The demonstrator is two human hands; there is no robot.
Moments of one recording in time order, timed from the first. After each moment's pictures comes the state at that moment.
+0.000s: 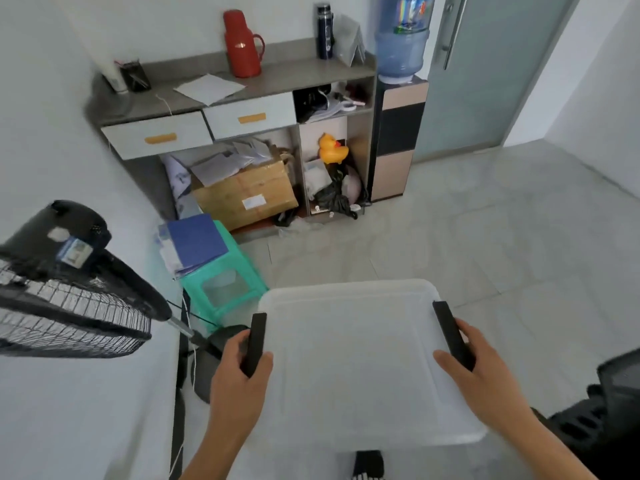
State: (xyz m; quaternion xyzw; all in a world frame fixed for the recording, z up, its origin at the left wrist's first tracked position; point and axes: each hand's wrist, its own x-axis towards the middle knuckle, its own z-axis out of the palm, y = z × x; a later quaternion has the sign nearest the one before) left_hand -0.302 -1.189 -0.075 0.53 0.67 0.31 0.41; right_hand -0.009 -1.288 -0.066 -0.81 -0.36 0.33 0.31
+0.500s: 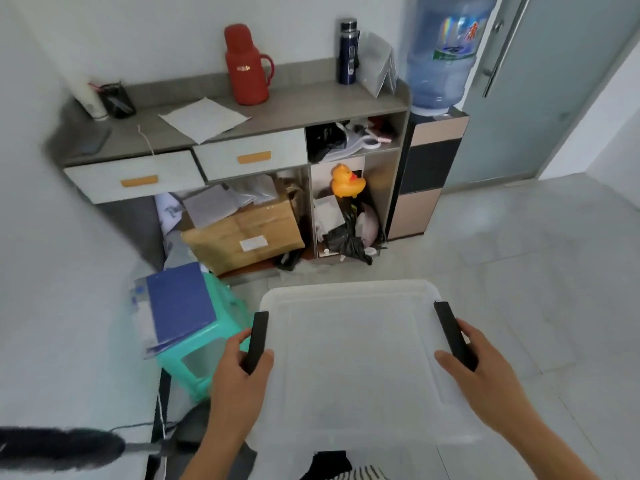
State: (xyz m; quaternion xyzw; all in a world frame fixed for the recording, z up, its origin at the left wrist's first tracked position) left_hand -0.205 -0.858 -0.084 0.51 0.68 0.33 0.42; right_hand 0.088 -0.948 -0.073 -0.81 -0.37 0.33 0.30
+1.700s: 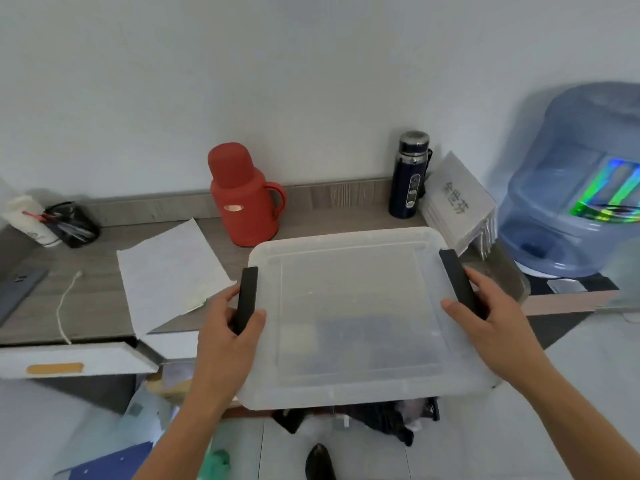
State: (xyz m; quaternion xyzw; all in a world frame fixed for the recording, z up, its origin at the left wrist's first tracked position) left_hand -0.020 -0.199 0.003 0.51 0.66 0.43 0.33; right_hand 0.298 -0.220 0.006 -0.71 -0.49 0.32 0.38
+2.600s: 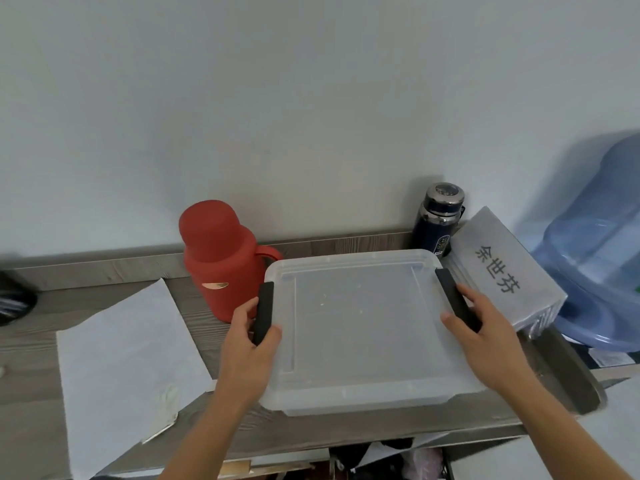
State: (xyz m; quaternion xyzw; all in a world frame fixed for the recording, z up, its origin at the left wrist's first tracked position) left_hand -0.016 0.002 -0.027 0.53 0.63 0.41 0.40; right_hand 0.285 -0.041 -0.002 -0.77 -0.46 0.28 0.35
